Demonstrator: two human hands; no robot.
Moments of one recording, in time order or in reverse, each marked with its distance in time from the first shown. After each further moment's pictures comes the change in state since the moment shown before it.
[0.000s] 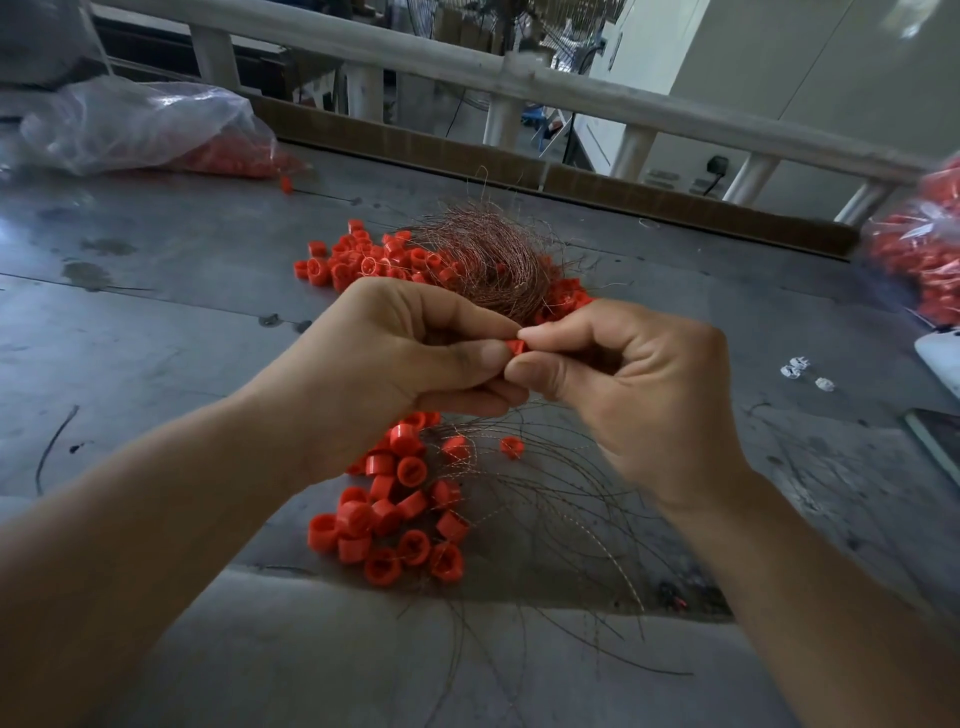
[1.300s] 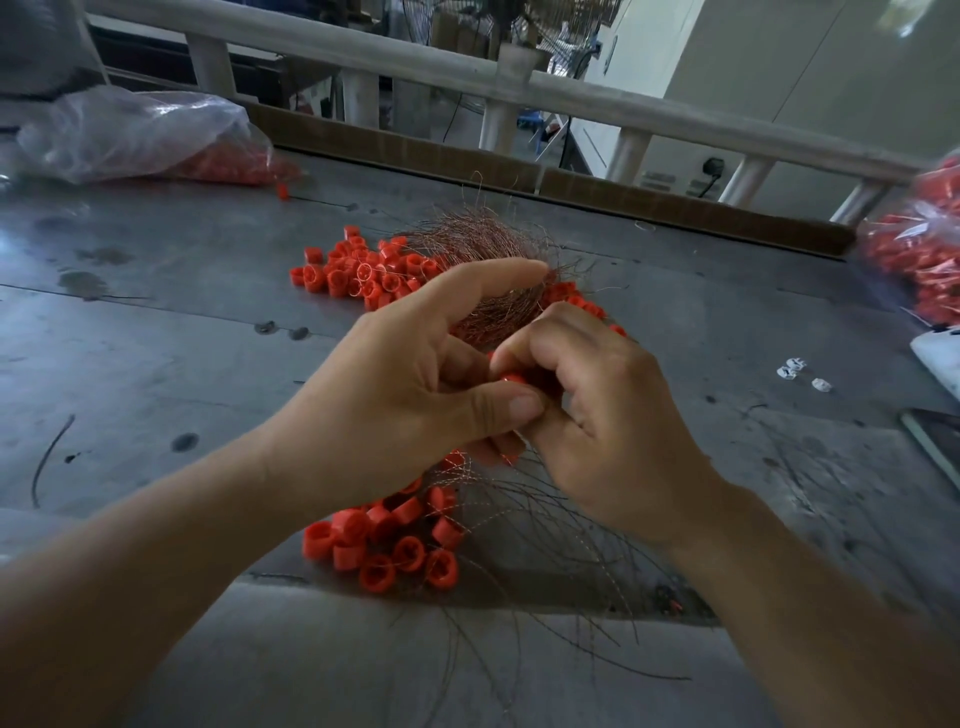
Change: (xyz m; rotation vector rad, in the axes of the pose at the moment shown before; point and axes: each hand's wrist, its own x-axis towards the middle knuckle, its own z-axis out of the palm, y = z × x) left_hand -0.008 -0.005 0.008 0.240 -0.087 0.251; right_hand -0.004 0.005 0.008 -0.195 -0.235 -0.034
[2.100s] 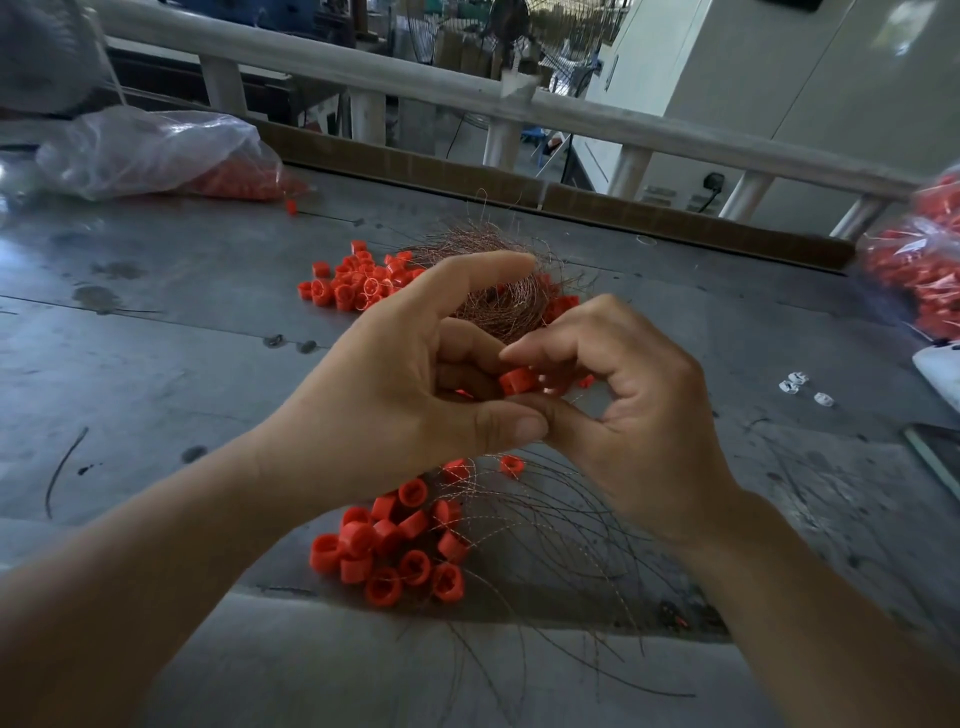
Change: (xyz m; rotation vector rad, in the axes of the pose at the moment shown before) left_hand 0.003 0.001 -0.006 -0.022 -0.004 0.049; right_hand 0.001 -0.003 -0.012 0.110 0.150 -0.110
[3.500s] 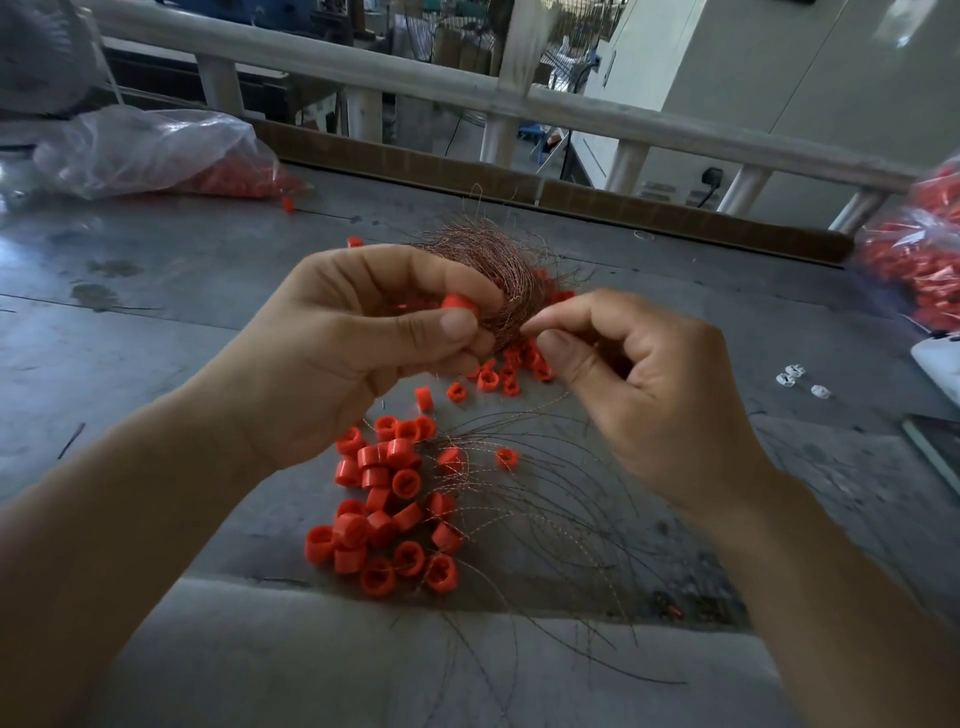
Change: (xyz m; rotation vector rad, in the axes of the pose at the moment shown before) left_hand 0.005 0.007 -0.019 -0.321 0.073 -0.095; right_hand 0.002 0.002 -0.014 -0.031 0.004 0.147
